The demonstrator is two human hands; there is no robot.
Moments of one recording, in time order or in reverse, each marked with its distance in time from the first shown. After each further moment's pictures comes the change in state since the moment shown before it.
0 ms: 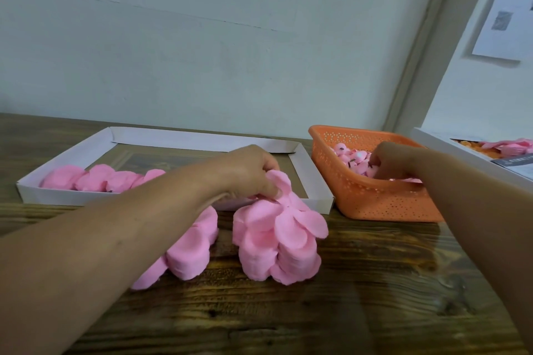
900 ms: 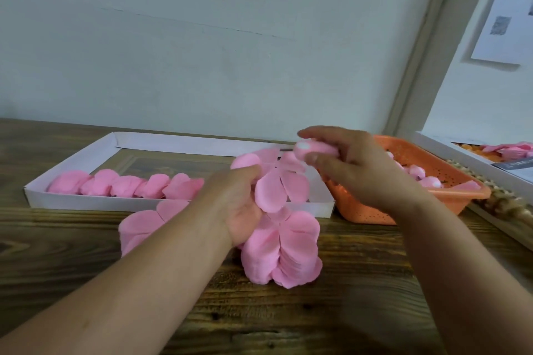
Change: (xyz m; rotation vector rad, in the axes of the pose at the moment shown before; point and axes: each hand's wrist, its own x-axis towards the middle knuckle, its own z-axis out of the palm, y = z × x) left_hand -0.032 0.012 0.027 -1.430 0.241 -0.277; right_hand -0.107 -0.101 -0.009 0.861 0.455 -0.607
